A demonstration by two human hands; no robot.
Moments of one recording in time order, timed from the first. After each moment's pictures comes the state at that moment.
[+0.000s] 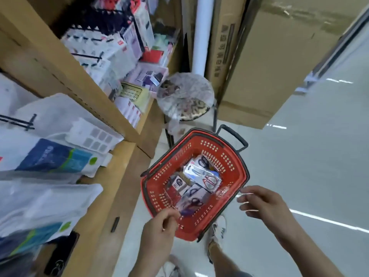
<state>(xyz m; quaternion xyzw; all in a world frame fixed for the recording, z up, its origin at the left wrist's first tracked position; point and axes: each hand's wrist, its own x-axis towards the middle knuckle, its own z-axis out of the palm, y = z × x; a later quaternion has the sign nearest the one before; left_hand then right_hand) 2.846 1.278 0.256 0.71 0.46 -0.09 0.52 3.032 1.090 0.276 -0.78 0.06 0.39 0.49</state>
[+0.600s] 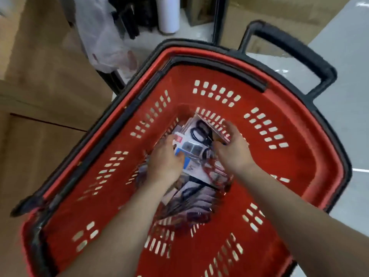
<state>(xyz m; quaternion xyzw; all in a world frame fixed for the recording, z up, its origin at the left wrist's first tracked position) 3.061 1.366 -0.219 0.84 0.36 -0.19 0.37 3.148 1.226 -0.205 -0.86 0.03 0.34 0.37</state>
